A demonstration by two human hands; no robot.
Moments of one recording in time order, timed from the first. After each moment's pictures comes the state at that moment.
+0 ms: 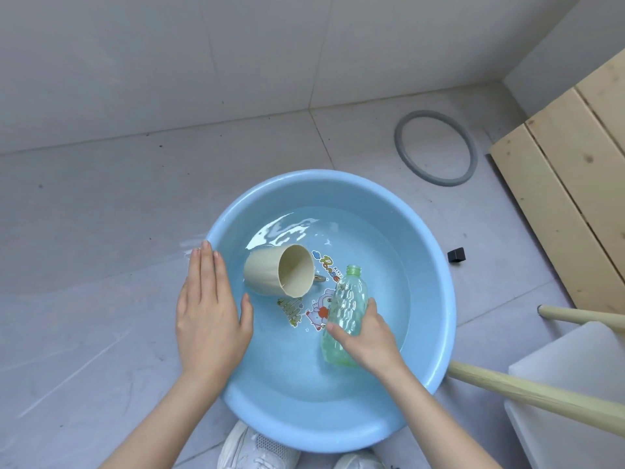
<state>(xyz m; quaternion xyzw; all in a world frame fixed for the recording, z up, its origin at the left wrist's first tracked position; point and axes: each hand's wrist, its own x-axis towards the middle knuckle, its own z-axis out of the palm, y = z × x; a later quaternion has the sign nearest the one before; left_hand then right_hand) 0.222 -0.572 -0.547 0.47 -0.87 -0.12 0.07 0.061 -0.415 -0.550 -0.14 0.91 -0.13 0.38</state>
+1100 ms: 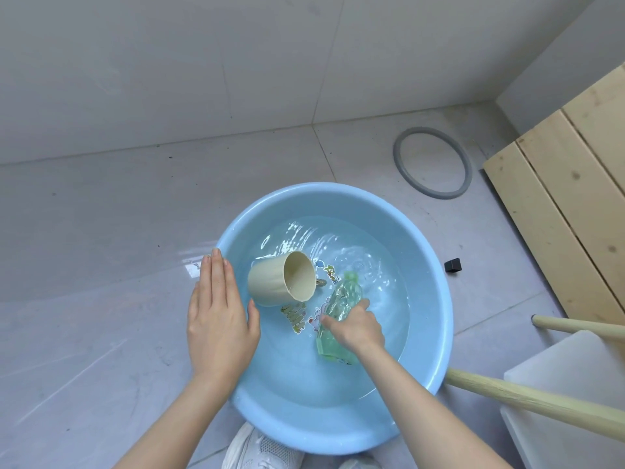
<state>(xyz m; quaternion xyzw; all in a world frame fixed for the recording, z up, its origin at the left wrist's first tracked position) 0.222 -0.572 -0.546 0.47 -0.87 -0.12 0.07 0.060 -0.456 -0.551 -0.07 0.92 -0.05 0.38</state>
